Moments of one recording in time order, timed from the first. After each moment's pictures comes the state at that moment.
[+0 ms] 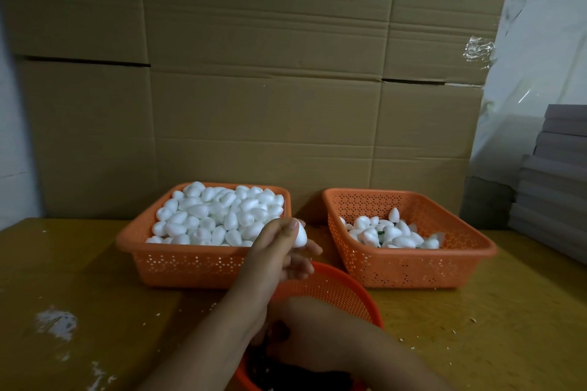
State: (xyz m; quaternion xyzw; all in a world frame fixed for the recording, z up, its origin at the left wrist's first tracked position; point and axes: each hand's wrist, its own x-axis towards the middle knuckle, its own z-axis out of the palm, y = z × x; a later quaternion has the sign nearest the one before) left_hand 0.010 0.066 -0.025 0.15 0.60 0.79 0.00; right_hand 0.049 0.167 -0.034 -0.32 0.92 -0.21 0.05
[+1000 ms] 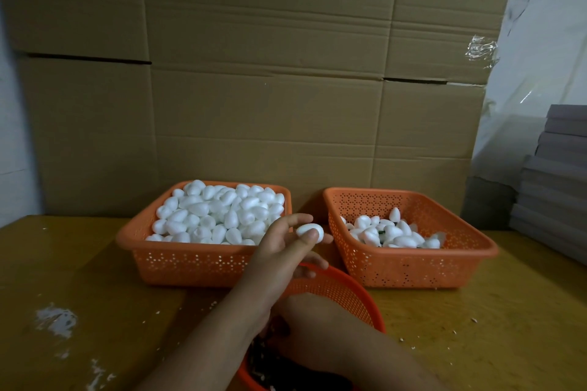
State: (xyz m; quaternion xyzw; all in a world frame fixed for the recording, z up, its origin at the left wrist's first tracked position) left_hand 0.014 0.069 -0.026 0.19 0.63 0.75 0.00; right_hand 0.035 0.168 -0.056 -0.29 0.95 -0.15 0.00
